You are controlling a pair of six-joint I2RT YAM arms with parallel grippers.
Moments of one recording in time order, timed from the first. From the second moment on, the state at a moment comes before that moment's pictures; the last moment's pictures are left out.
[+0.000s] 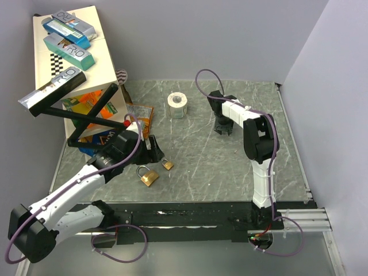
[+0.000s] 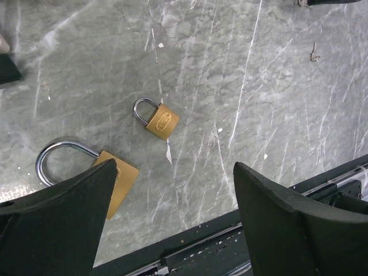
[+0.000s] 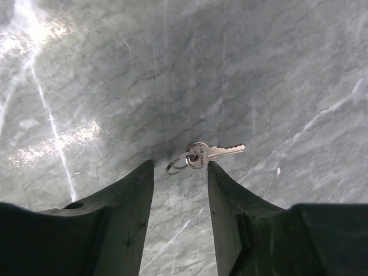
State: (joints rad) left arm -0.63 0.98 0.74 -0.42 -0.03 -0.67; right arm 0.32 2.17 1.69 -0.90 0.40 0.56
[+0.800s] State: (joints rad) left arm -0.63 0.86 0.77 -0.47 -0.02 -0.66; right arm 0.33 2.05 1.58 -0.89 0.36 0.53
